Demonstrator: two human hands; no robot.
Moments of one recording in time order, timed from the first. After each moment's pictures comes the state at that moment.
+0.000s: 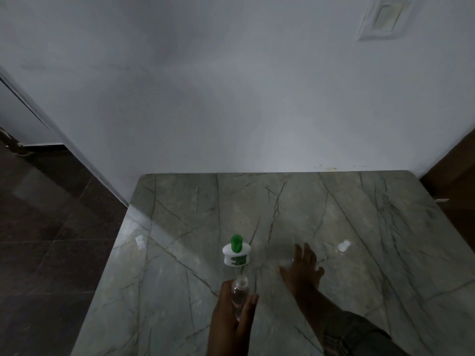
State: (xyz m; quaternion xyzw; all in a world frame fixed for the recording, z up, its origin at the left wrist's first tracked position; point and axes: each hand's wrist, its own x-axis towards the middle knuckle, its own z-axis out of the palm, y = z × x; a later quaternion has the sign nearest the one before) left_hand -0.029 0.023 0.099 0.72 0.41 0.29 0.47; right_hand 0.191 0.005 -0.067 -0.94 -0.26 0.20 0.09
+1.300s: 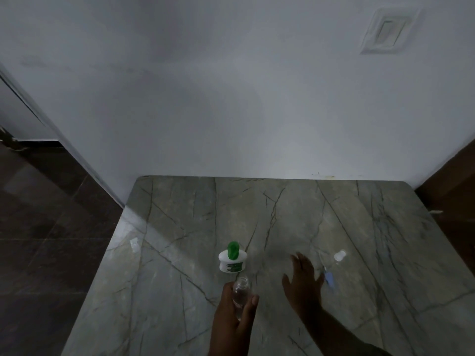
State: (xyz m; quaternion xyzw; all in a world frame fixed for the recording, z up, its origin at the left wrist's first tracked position) left_hand -0.014 0.028 0.075 0.69 0.42 0.29 0.52; right_hand 0.193 -0.018 -0.068 -0.93 -0.34 0.11 0.09
